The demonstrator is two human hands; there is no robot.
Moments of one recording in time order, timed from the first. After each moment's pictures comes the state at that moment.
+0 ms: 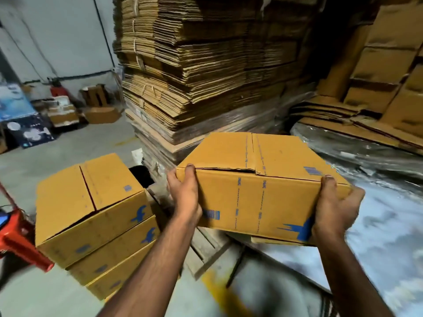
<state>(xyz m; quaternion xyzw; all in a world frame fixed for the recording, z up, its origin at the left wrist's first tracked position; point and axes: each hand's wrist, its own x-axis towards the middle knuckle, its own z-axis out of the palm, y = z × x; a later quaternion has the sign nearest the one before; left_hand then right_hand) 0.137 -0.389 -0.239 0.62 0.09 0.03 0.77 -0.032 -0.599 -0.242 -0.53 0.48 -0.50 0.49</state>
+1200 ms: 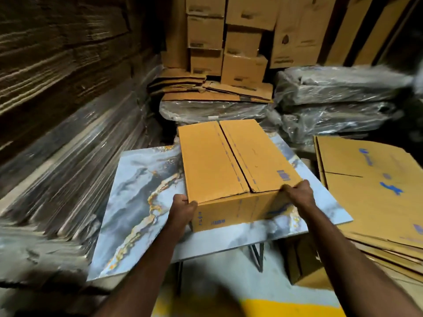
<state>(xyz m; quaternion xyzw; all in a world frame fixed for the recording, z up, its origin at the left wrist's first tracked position) 0.182 -0.589 -0.391 0.76 -0.29 -0.39 0.42 -0.127 -0.734 -0.361 -0.52 0.74 -0.28 0.33</state>
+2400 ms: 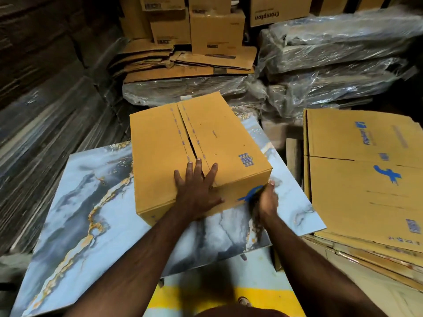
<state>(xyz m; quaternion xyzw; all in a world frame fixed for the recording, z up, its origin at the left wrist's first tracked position) 0.006 -0.780 -0.376 0.74 -0.67 -0.05 -0.04 -0.188 -0.857 -0.480 -0.27 0.72 -0.38 0.52</state>
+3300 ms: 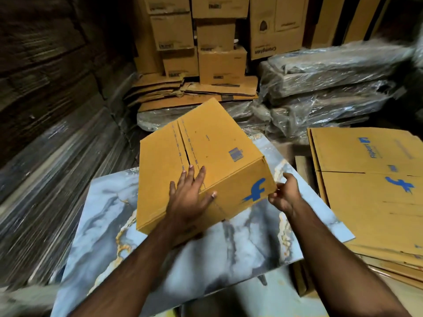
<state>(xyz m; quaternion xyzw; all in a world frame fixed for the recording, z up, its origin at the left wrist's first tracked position) 0.108 -0.744 -0.330 0.74 -0.66 -0.06 0.12 -0.152 -0.856 -0.367 -0.11 0.53 -0.45 0.72</state>
